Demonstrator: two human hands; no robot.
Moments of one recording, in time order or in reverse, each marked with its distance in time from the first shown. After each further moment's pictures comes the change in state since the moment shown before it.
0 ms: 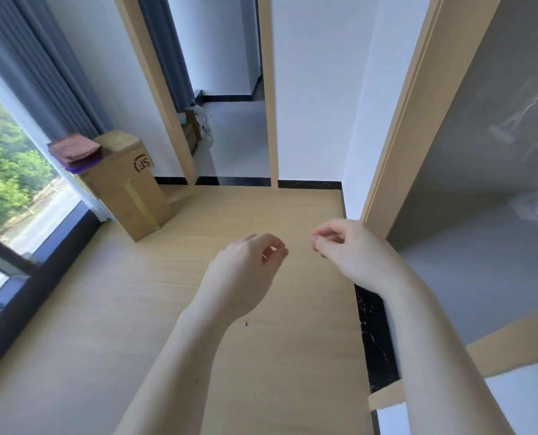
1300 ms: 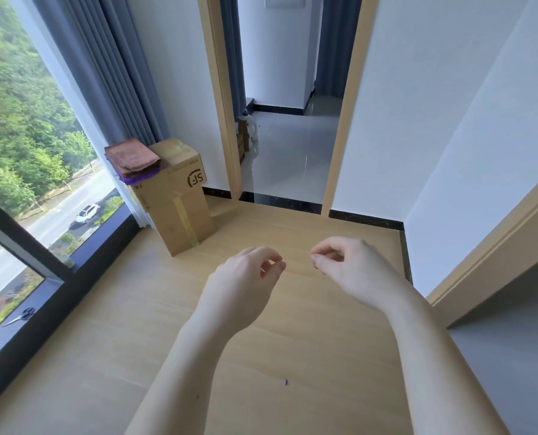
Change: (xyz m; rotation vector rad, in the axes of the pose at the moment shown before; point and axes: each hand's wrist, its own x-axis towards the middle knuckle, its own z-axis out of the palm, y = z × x) left_hand 0.187 -0.229 -0.142 -0.012 0.103 -0.124; right_hand 0.261 -0.160 0.164 -0.074 -0.145 -0.095
